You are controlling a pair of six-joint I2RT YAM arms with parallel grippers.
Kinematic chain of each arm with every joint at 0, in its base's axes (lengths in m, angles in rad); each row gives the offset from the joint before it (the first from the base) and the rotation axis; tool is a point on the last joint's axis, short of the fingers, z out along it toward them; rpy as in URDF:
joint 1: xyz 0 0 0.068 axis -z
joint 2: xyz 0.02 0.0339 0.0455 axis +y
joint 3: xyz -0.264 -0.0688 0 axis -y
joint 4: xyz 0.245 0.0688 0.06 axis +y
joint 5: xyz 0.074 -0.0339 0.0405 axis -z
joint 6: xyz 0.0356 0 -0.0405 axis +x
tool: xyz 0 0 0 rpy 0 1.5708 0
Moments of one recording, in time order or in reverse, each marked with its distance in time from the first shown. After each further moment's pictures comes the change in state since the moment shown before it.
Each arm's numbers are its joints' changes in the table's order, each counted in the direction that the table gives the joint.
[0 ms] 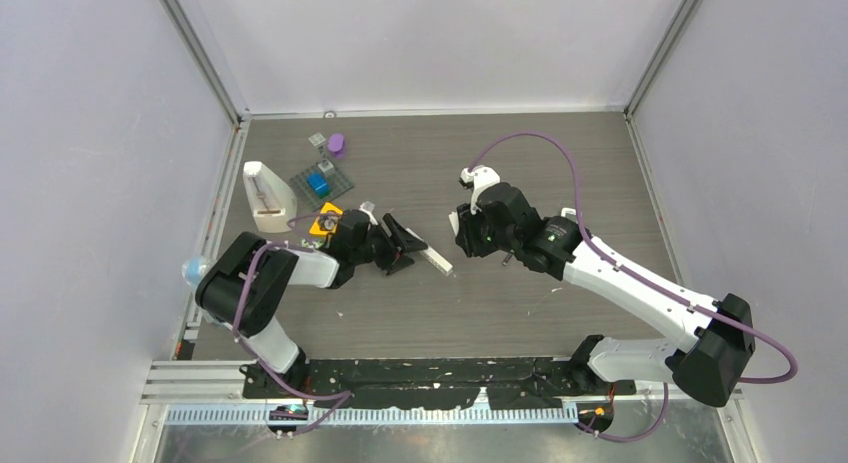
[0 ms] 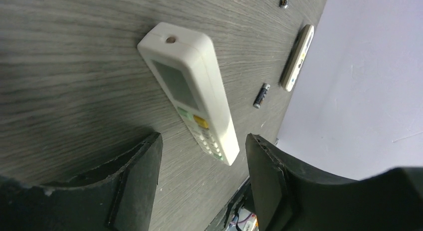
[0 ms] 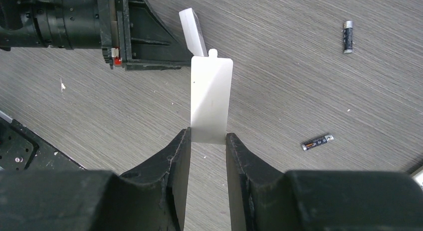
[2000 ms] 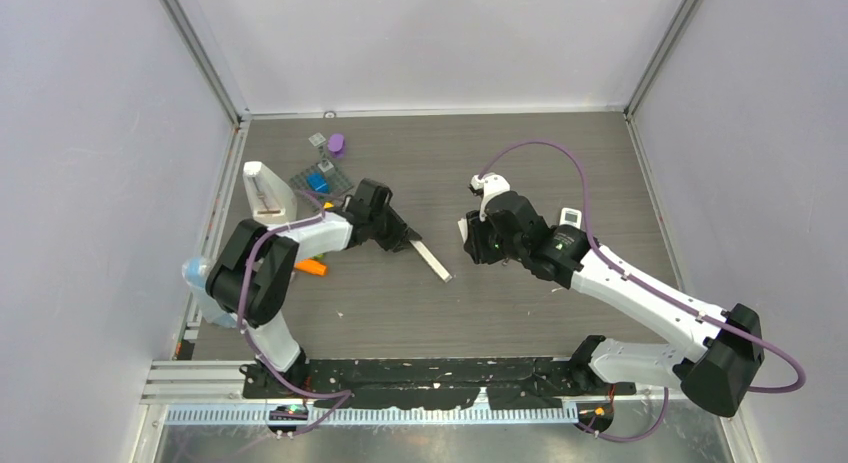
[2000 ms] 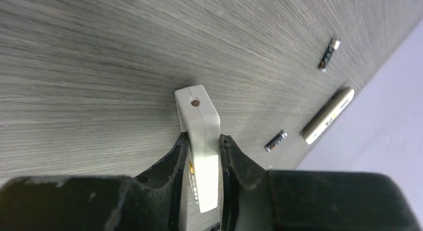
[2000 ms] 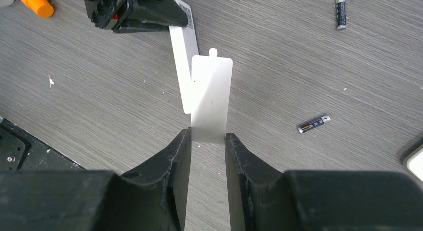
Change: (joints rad) left arm 0.019 0.067 0.420 0.711 -0.201 -0.039; right arm 0.005 -0.061 -0.069 0.016 0.021 0.039
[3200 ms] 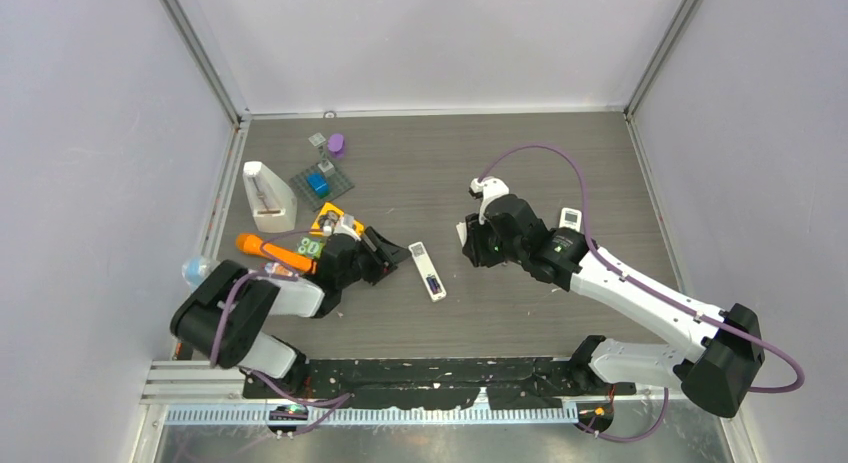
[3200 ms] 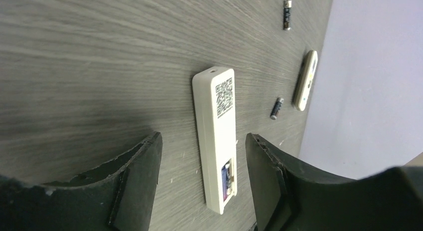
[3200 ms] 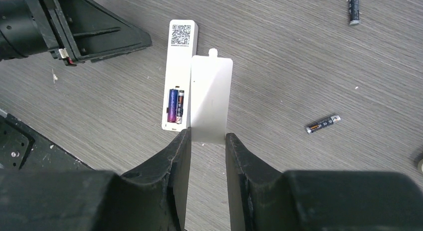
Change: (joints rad) left arm 0.006 -0.219 -0.673 -0.940 -0.021 0.069; right arm 0.000 -0.004 -0.032 -0.026 -0.017 0.011
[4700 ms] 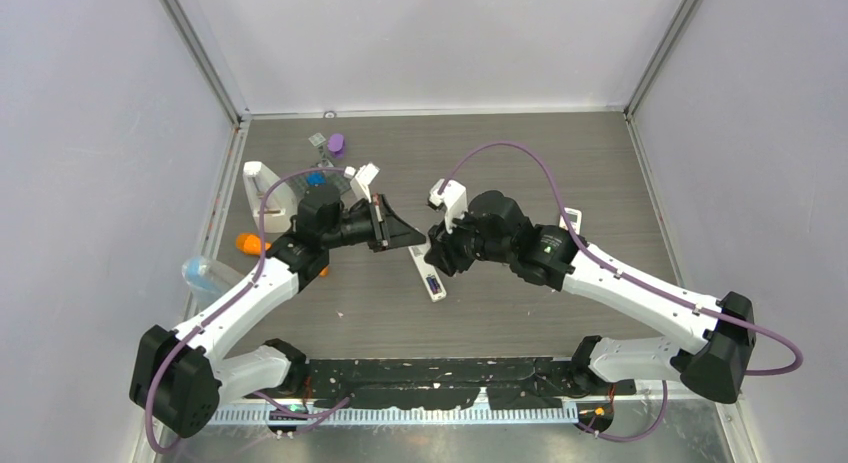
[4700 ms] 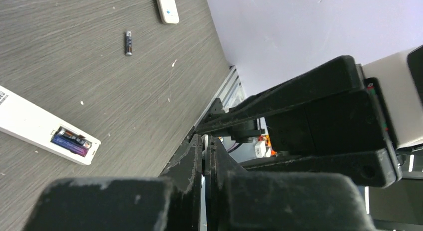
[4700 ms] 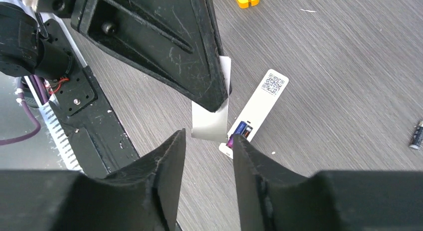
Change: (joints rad) left arm -0.009 -0.415 0.438 0.681 0.521 0.261; right arm -0.132 0.053 0.121 -0.109 -0.241 -0.259
